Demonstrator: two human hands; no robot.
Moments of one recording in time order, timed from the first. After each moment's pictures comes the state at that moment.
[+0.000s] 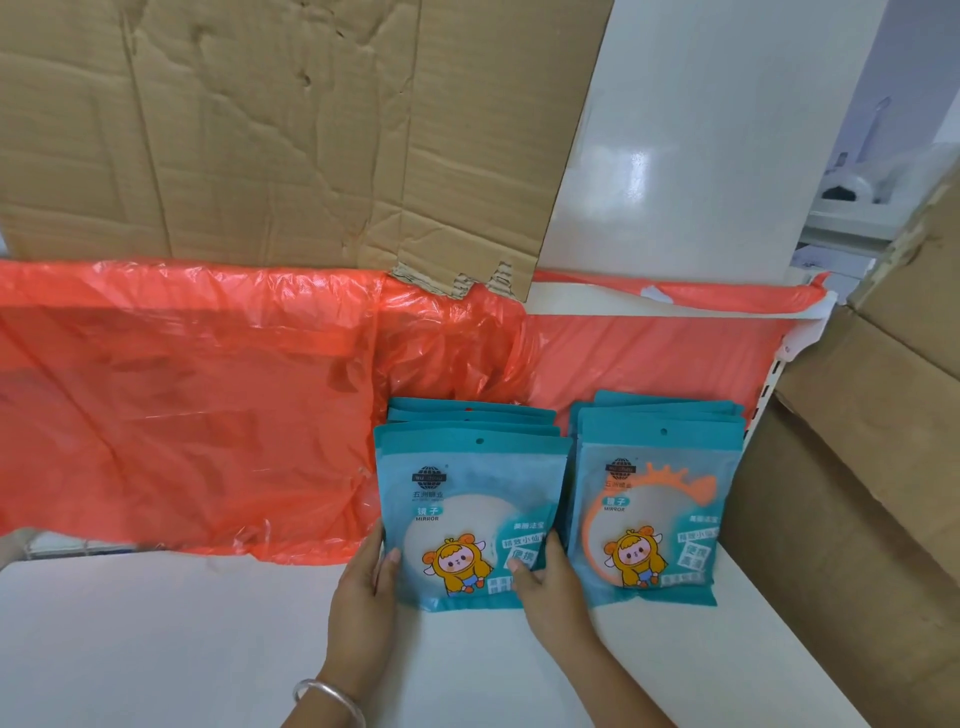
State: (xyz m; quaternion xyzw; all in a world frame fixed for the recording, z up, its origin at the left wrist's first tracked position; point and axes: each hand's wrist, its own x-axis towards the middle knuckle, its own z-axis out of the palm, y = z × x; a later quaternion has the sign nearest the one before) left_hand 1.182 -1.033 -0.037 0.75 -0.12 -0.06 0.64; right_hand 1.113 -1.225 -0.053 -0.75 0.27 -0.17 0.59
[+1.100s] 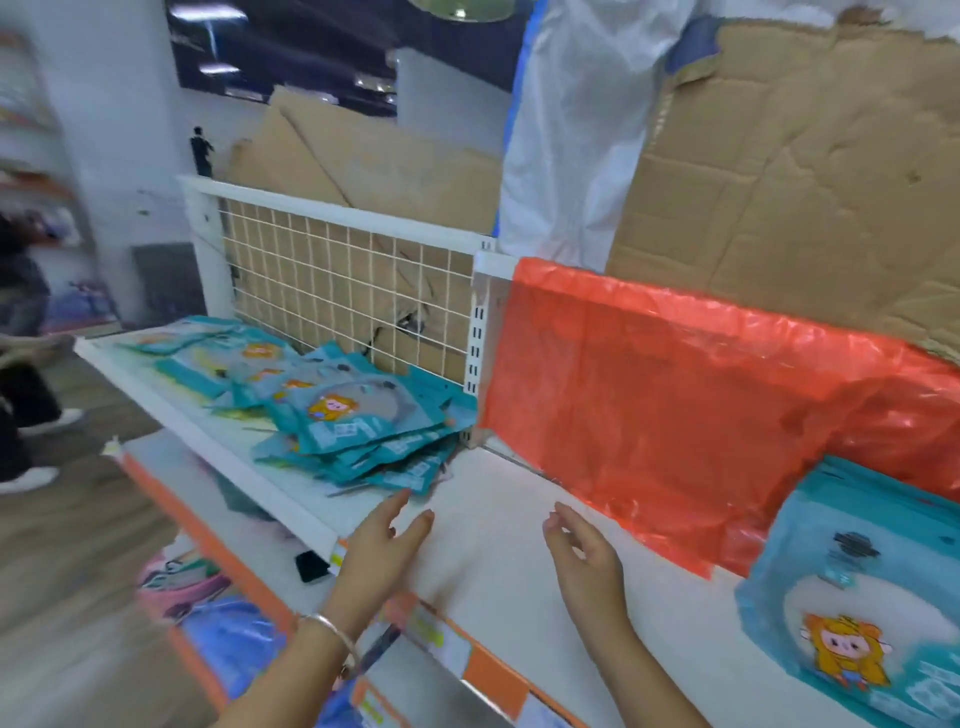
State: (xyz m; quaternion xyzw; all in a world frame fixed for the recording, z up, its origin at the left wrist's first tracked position) left_hand 1.100 -0.685 0.036 0.79 0.14 0.13 0.58; right_hand 1.133 -0.889 0.032 -0.76 0.00 -0.09 0.64
